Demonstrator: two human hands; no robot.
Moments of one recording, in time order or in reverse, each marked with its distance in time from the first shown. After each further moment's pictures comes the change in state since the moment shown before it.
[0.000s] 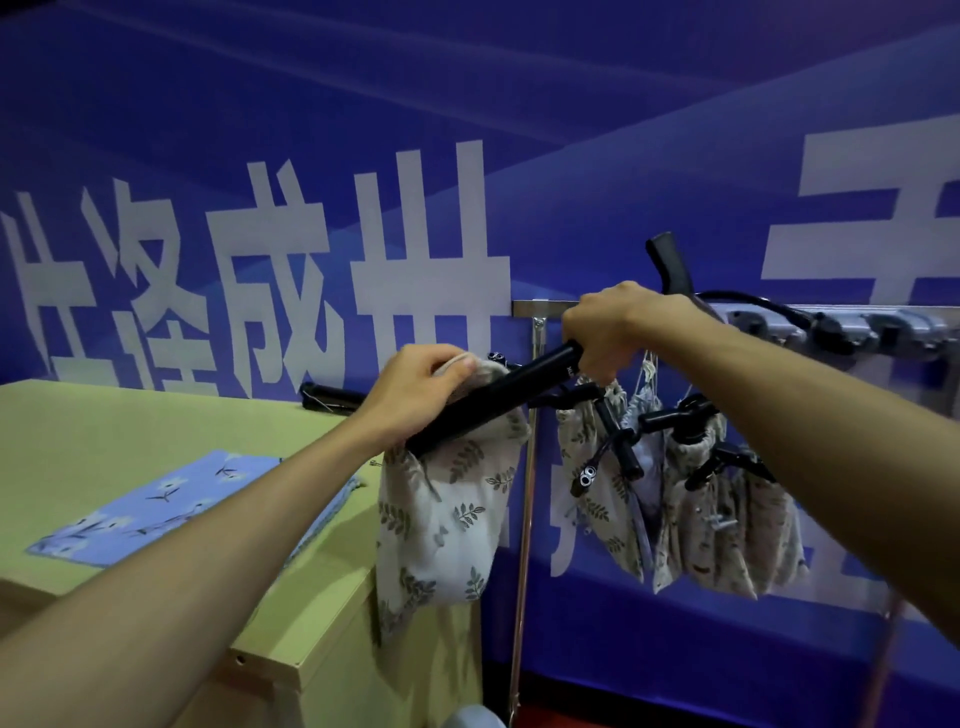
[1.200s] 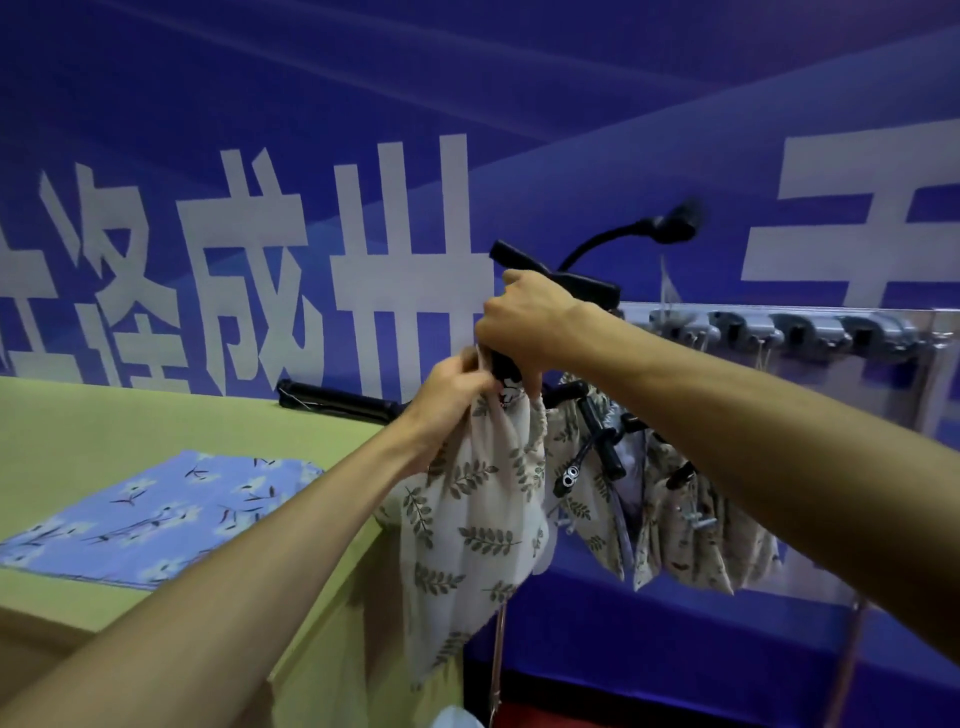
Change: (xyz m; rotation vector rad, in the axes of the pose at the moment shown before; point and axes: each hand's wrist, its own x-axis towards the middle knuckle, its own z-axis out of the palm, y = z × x) left_hand 0.008 0.014 0.045 -0.542 -0.139 -0.245; right_hand 0.001 -0.057 -0.028 -0.450 0.259 -0.208
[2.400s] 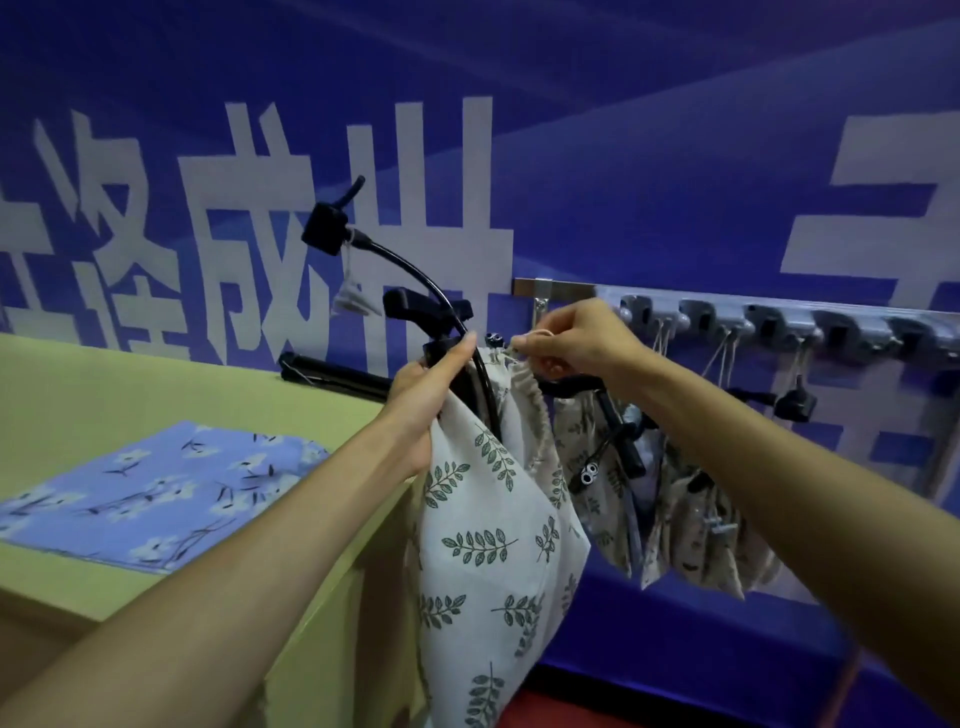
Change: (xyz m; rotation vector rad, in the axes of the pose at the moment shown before) left_hand 0.013 -0.039 -0.022 -0.446 0.206 -0.238; right_hand 0.002 -0.017 0.080 1.842 0.272 0.495
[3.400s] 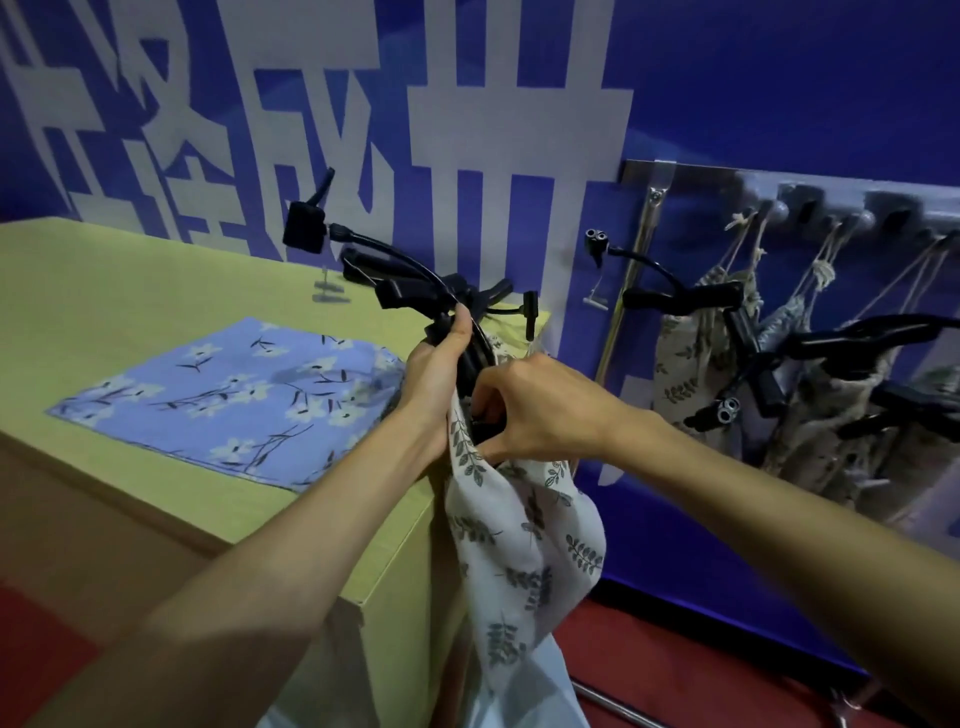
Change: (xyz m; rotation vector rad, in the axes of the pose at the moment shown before) left_hand 0.016 -0.068 -0.088 -0.087 0.233 -0.108; right_hand -0.027 0.023 0.157 -0.690 -0.432 -0.421
